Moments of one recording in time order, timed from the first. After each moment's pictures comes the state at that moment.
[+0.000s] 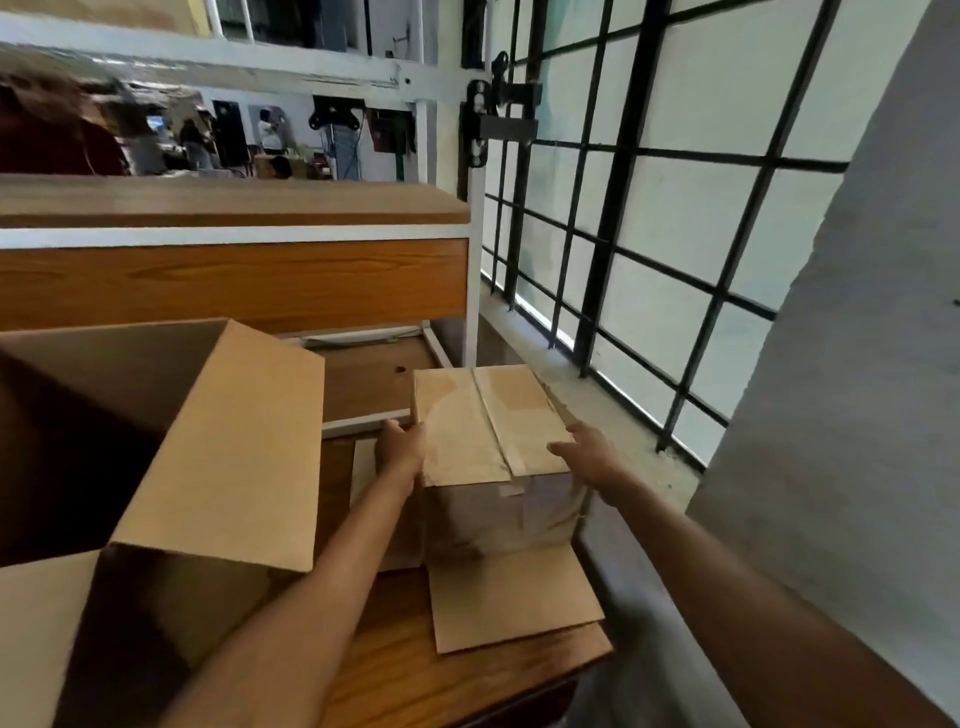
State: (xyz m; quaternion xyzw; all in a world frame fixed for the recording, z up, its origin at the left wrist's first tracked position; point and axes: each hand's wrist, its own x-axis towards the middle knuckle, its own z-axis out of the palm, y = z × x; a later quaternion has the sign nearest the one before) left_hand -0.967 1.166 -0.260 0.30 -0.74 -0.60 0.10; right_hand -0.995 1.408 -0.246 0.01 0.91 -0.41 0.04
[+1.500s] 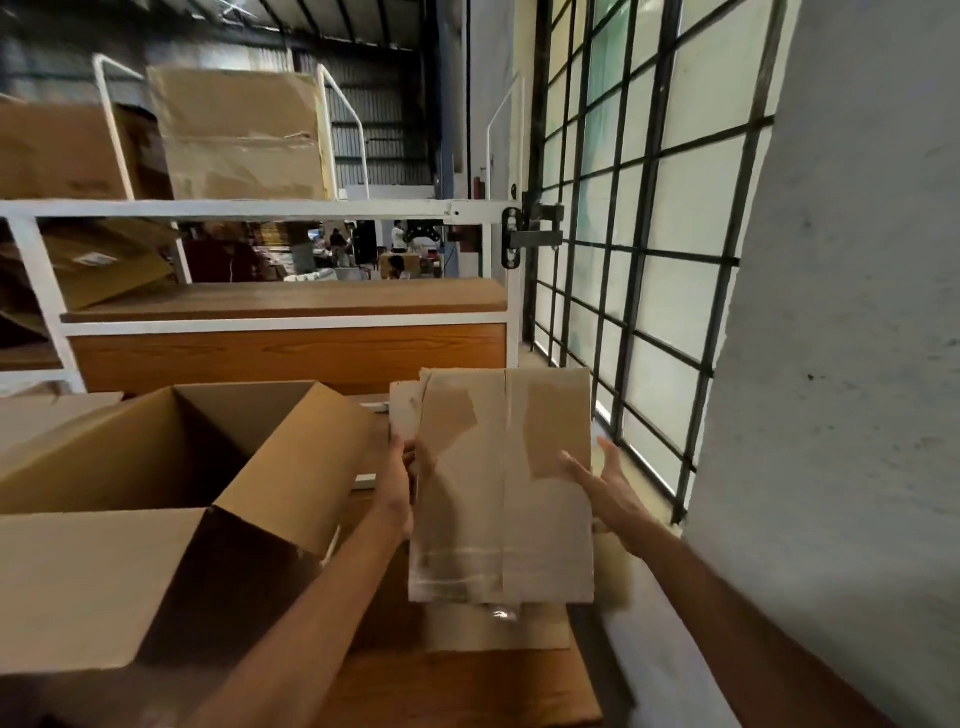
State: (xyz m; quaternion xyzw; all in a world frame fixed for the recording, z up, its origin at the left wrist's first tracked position) left_hand -0.849 1.216 -0.169 0.18 -0.55 -0.80 0.19; right_hand -0.941 1.459 -0.185 -0.16 0.77 -0.61 0.09
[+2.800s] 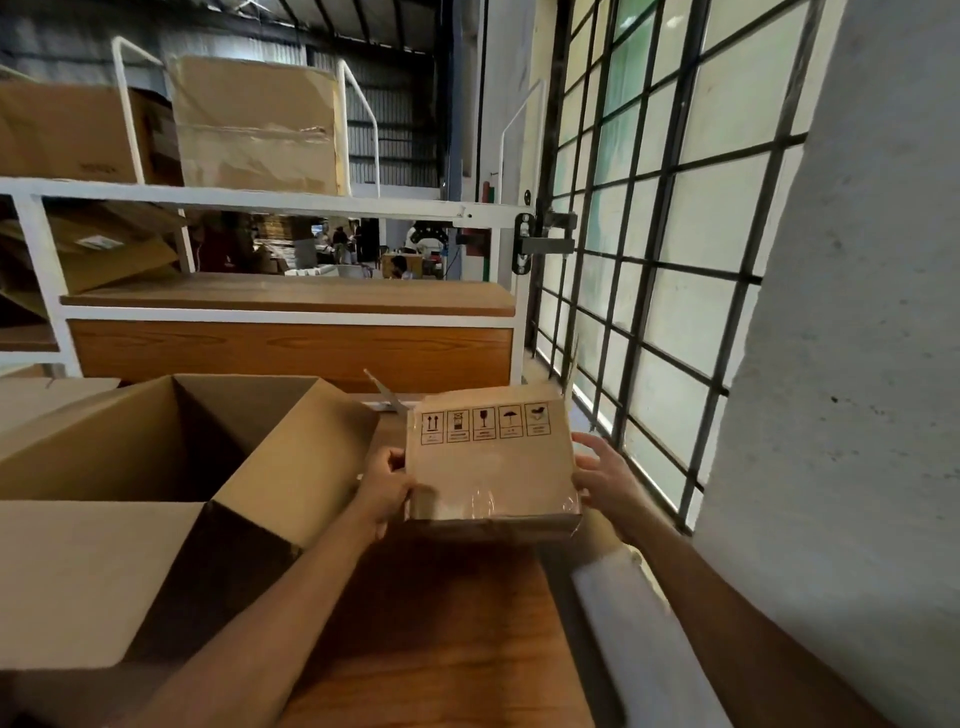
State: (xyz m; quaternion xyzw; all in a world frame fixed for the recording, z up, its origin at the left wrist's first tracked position) left_hand -0.872 1.163 -0.197 0.21 -0.70 -0.65 0.19; right_hand -0.957 1.446 -0.162 -0.19 0.74 -0.63 0.11
